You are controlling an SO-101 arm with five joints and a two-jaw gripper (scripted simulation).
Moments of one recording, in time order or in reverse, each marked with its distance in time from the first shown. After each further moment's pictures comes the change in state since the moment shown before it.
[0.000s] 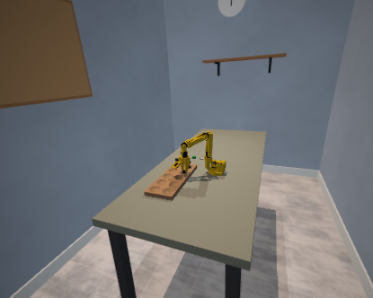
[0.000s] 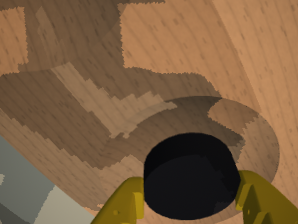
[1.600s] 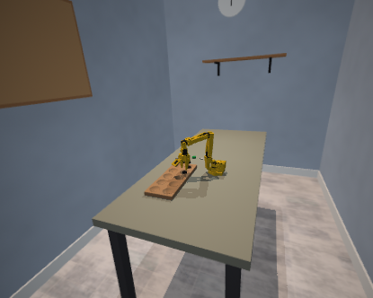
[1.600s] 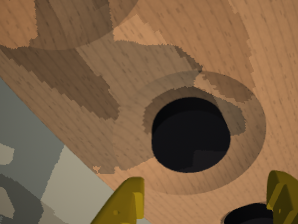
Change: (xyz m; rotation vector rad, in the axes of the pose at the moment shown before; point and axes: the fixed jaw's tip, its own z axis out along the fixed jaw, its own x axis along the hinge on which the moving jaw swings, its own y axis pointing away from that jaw) arm 0.000 0.002 -0.016 -0.003 0.007 -0.002
